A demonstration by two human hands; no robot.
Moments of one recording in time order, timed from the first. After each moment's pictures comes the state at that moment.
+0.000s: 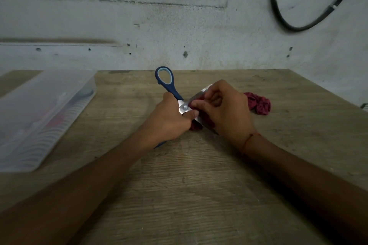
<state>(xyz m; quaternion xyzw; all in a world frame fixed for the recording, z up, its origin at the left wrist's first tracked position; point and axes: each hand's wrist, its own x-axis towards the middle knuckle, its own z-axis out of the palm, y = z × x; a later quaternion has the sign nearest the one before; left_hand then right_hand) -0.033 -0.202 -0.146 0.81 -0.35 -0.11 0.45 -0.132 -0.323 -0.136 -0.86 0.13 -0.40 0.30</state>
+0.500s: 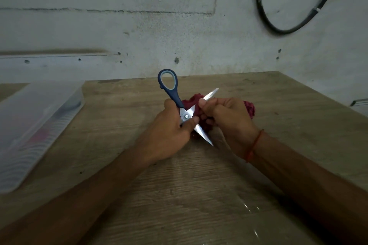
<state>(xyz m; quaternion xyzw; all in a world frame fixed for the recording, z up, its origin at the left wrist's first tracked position) -0.062 -0.205 -0.135 0.80 -0.43 -0.07 0.42 -0.150 -0.321 -0.121 -0.65 0.21 -0.28 0.68</state>
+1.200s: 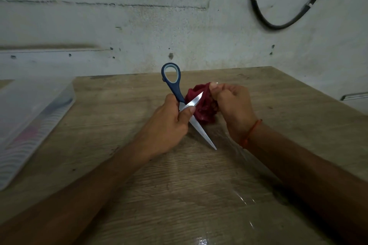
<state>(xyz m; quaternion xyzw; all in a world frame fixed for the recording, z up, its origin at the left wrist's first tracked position) -0.063 -0.211 -0.138 0.79 -0.44 -0.07 0.43 -0.141 -0.346 -0.123 -0.70 0.24 -0.38 0.56</state>
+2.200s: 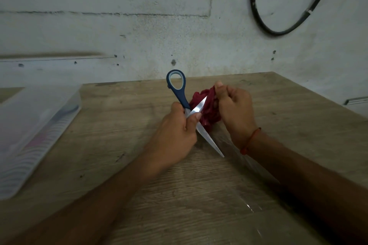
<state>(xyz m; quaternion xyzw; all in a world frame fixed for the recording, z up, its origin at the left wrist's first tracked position) -0.075 -0.208 -0.137 0.77 -0.43 -0.06 0.46 -0.134 -0.347 -0.129 -0.73 0.20 -0.46 0.47</state>
